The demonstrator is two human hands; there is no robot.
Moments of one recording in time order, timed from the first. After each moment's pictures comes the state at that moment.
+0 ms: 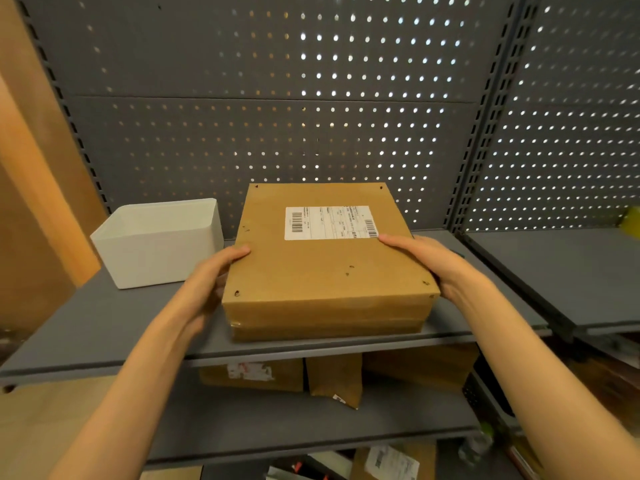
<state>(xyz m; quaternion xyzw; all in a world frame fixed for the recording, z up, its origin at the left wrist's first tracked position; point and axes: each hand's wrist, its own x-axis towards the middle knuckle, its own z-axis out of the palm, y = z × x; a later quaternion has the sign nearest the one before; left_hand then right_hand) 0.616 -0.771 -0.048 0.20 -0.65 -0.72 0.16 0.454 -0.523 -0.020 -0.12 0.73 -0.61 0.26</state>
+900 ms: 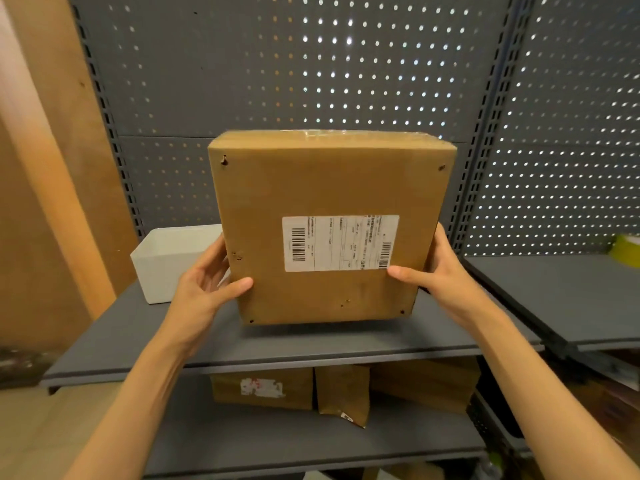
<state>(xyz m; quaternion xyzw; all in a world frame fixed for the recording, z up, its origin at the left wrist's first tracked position) 0.667 -0.778 -0.031 0.00 -0.69 -0.66 0.30 0.505 -0.506 -0.001 -0.35 0.68 -0.64 0.09</state>
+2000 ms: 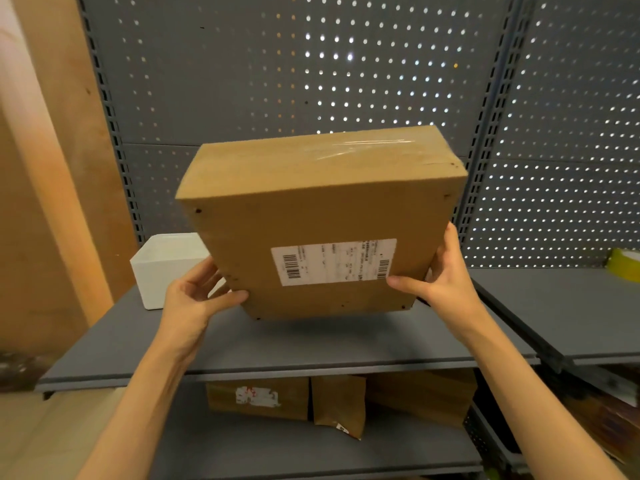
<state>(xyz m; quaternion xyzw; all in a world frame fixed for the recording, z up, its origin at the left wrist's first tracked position) 0.669 -0.778 -0.035 0.02 -0.64 -0.67 0.36 0.522 -0.507 0.008 -0.38 0.66 -0.64 -0.03</state>
